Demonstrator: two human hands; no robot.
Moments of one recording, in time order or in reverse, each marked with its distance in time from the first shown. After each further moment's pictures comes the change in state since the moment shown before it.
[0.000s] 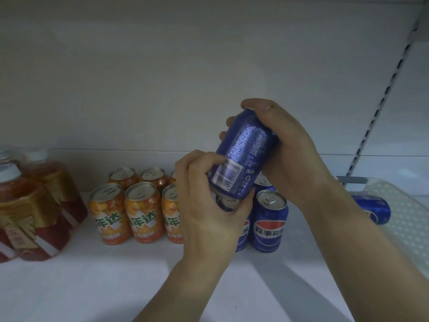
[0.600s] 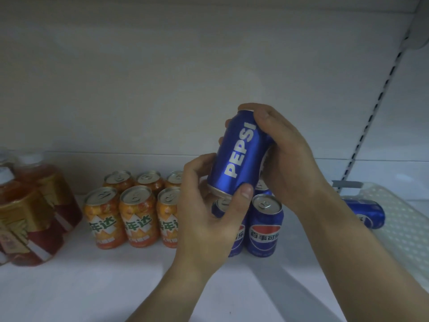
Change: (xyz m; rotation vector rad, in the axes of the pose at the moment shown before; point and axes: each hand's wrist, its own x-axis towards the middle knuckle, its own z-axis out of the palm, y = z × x) left_hand 0.003 0.011 -0.001 -0.496 -0.121 -0.295; right_hand 0.001 0.004 -0.005 -0.003 0.022 -0.024
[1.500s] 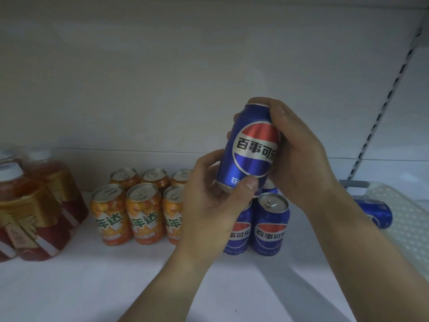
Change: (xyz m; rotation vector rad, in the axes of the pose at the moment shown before) left_hand 0.009 0.005 -0.006 -0.042 -0.078 -0.240; right_hand 0.002 0.004 -0.007 0.043 -0.069 -0.054
